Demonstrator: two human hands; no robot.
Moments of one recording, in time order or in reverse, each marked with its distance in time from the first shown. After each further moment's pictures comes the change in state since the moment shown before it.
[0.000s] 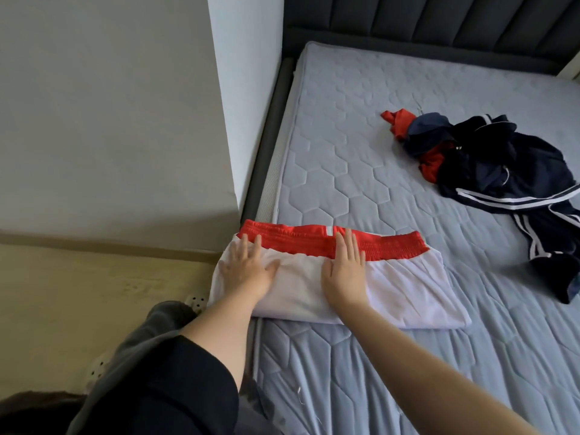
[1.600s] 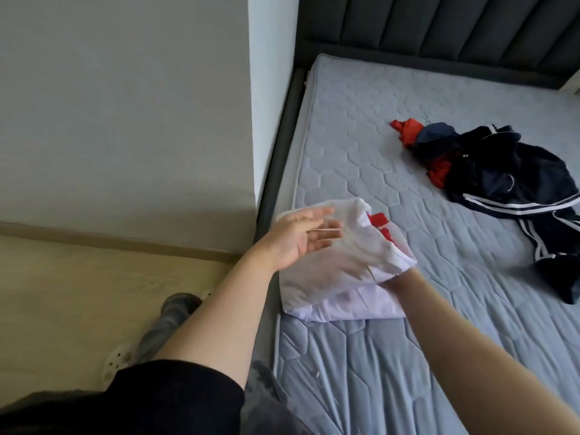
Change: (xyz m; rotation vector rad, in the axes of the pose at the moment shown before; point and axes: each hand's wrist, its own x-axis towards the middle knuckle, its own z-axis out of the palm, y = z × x) left_hand -0.046 0.049 -0.111 -1.480 -0.630 0.246; right_hand 0.019 -0.006 -0.065 1.263 -0.279 0.768
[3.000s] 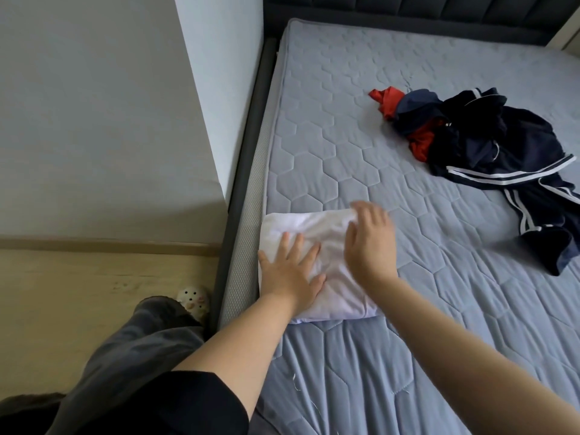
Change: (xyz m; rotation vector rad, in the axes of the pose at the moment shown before) left_hand 0.041 -0.125 0.013 1.823 0.206 -0.039; right_hand 0.014 0.012 -0.018 -1.317 0.448 -1.230
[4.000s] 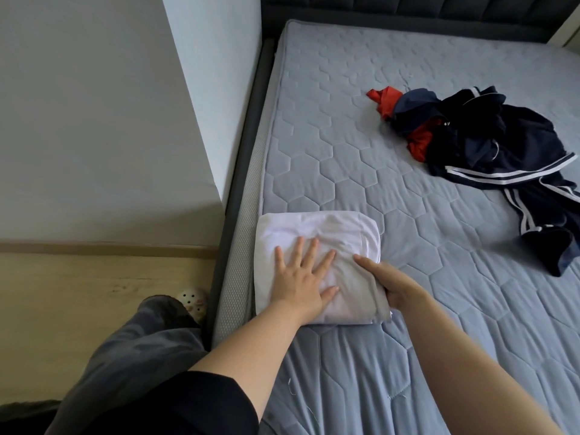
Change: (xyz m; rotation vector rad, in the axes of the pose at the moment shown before) left_hand 0.003 0.023 0.007 0.133 0.070 0.119; right_hand -0.031 0.079 0.002 0.965 -0.848 1.199
